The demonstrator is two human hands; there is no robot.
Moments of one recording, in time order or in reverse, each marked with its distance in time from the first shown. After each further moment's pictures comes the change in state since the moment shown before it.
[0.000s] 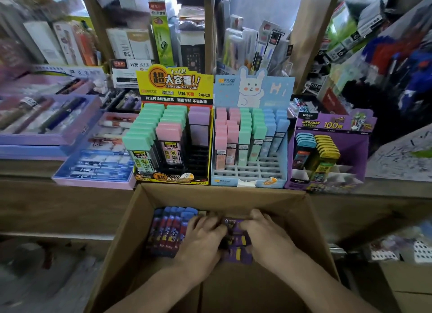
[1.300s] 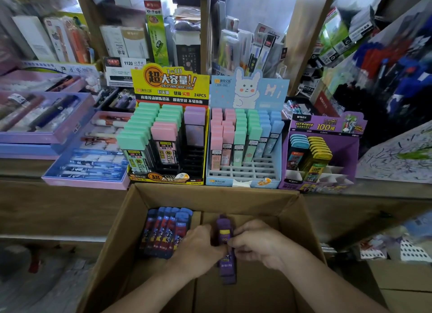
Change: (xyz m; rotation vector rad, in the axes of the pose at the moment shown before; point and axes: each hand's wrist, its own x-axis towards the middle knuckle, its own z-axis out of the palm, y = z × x) left_hand -0.001 0.011 -0.009 -0.606 -0.117 -0.357; right_hand 0.013 0.005 0.017 1.191 -0.171 0.395
